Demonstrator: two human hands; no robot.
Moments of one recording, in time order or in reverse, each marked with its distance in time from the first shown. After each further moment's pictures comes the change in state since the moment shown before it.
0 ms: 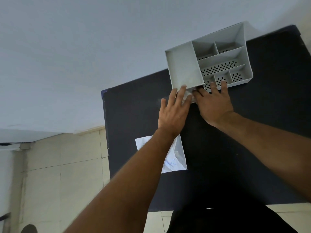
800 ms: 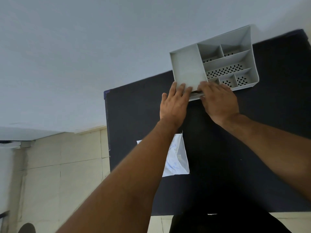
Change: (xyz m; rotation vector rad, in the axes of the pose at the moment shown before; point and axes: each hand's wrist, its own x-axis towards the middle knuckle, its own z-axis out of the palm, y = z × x) left_hand 0.033 -0.014 -0.010 -0.159 -0.074 -0.103; right_hand 0.011 0.008 0.001 0.321 0.332 -0.007
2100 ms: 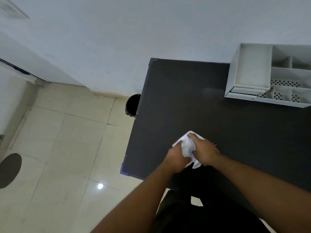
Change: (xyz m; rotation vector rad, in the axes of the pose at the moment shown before) left_hand -0.238 -0.034 0.075 -1.025 -0.401 -0.683; right_hand -0.120 -0.158 0.071 0.325 -0.960 0.330
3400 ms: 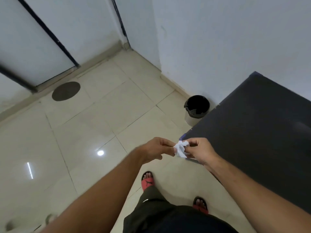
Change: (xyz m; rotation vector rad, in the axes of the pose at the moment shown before) left_hand -0.229 -0.235 -0.085 -0.766 0.240 -0.078; right_hand -0.117 -0.136 0.197 0.268 -0.253 -0.392
